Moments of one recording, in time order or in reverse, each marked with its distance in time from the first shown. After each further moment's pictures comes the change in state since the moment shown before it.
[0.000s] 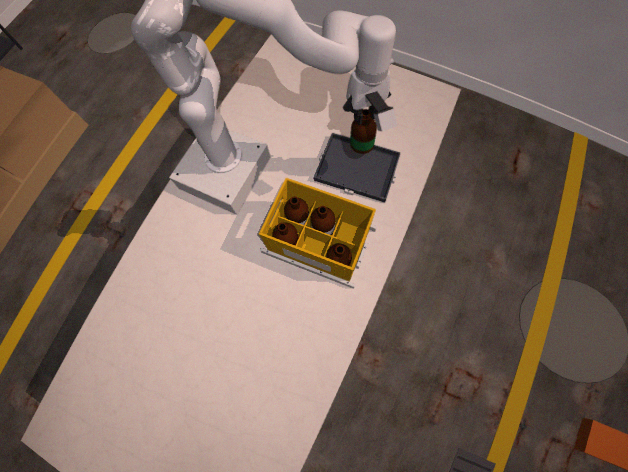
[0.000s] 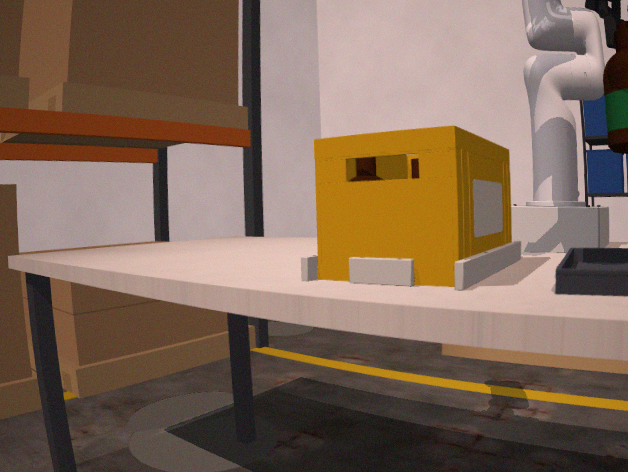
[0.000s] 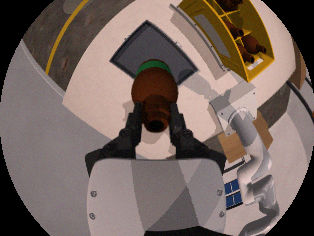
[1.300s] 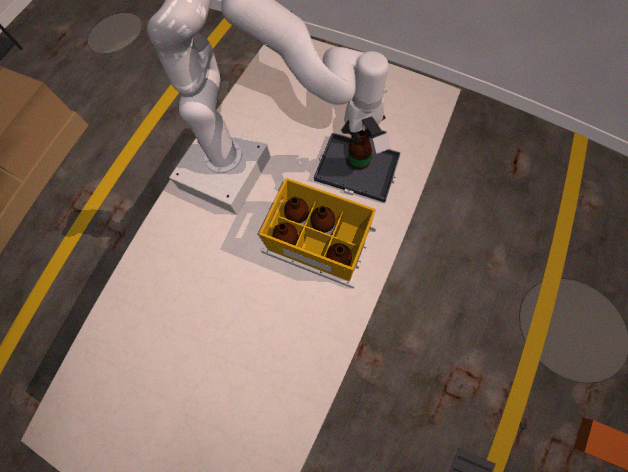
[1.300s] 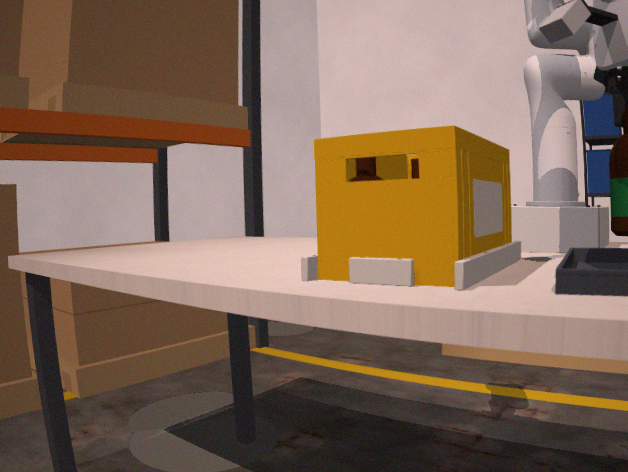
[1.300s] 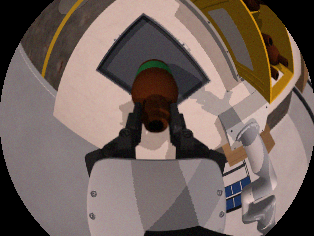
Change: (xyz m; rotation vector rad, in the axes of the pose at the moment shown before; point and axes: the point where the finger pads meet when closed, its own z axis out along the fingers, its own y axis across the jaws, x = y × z) arm -0.003 0.000 0.099 -0.002 -0.001 0.000
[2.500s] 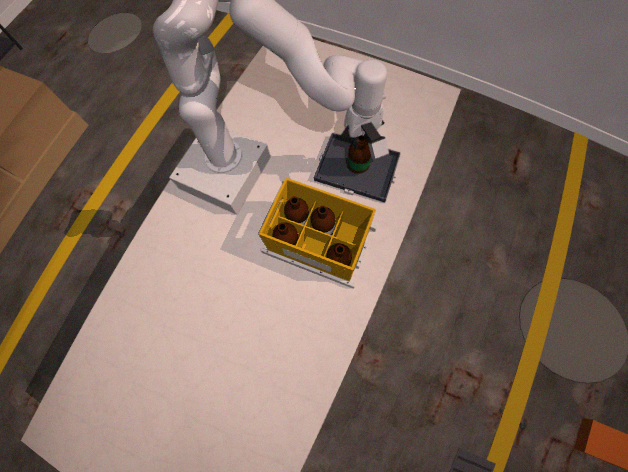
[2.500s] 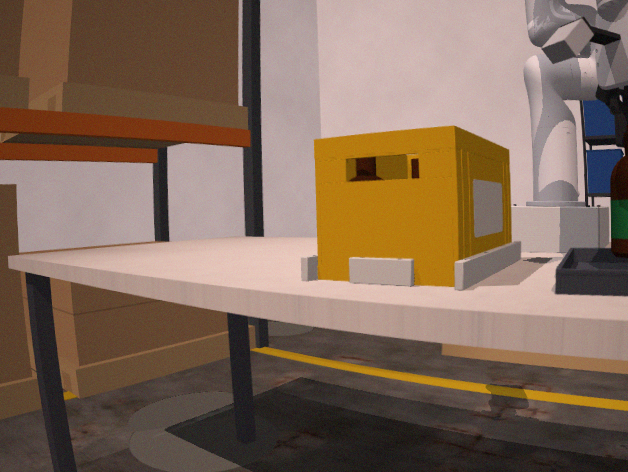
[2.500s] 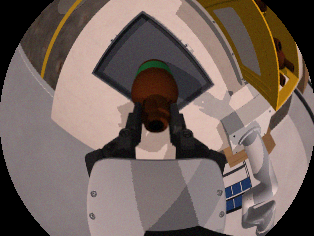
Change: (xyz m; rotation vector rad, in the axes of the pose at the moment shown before) arm 0.000 -0.001 0.025 0.001 0.000 0.000
